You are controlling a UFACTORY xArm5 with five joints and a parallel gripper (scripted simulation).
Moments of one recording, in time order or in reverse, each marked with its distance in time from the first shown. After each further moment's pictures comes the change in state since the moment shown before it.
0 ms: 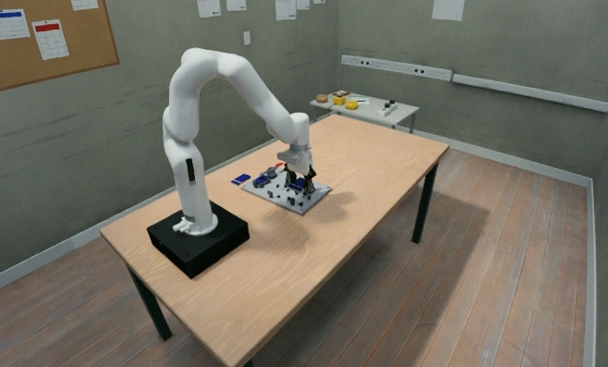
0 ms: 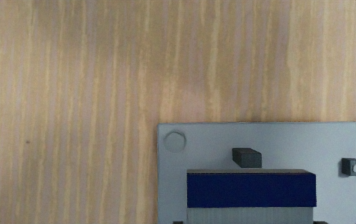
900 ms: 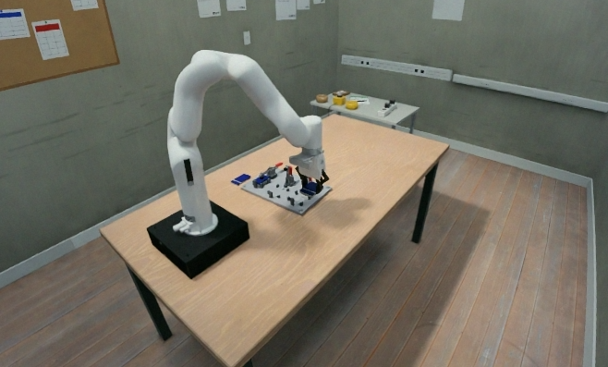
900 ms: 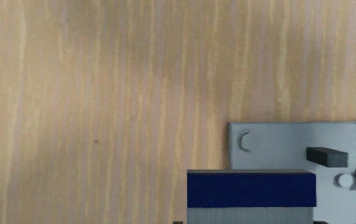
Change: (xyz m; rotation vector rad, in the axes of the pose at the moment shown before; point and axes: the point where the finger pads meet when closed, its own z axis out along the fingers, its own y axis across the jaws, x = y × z) arm 0.000 -0.057 0.000 0.000 -0.001 0.001
